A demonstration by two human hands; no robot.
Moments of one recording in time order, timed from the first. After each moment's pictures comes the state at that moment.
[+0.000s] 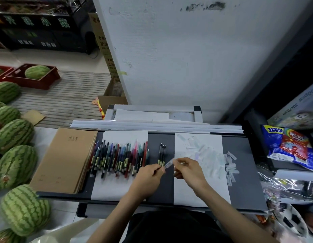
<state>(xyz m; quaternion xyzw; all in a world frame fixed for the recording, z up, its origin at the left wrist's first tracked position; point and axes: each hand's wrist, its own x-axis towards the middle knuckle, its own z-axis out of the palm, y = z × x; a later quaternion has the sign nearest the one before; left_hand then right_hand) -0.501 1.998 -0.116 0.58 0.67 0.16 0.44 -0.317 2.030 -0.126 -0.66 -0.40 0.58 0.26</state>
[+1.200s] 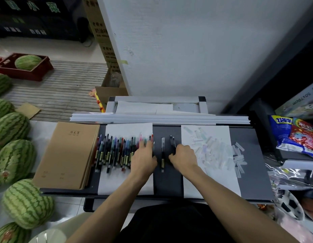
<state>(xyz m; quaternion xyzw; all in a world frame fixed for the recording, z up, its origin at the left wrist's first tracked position) -0.535 2.040 -0.155 0.62 0.74 0.02 0.25 -0.374 2.068 -0.164 -0.72 -0.64 0.28 -0.02</state>
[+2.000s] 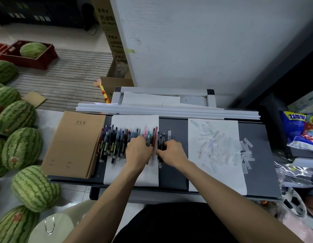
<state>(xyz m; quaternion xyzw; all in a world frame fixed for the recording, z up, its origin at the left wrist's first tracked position) -0.568 2.042 -0.136 0.52 0.80 0.07 0.28 -0.424 2.060 -0.160 -0.66 -0.58 0.47 0.06</state>
